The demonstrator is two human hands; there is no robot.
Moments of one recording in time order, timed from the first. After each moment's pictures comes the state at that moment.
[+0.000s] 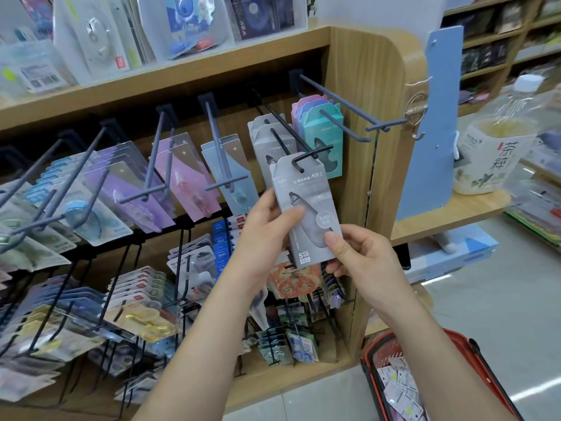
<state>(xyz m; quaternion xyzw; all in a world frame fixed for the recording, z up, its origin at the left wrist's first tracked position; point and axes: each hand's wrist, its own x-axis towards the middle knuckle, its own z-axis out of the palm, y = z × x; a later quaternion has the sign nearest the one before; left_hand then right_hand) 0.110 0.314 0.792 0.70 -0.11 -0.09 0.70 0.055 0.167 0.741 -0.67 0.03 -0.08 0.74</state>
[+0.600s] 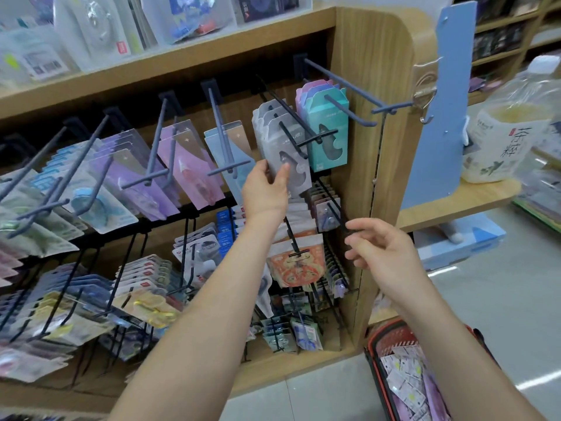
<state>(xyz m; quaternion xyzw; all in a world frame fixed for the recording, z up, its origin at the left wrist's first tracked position) 0.182 0.298 0.771 0.84 0.00 0.13 0.52 0.047 0.152 0.728 -0.72 0.14 -0.09 0.68</state>
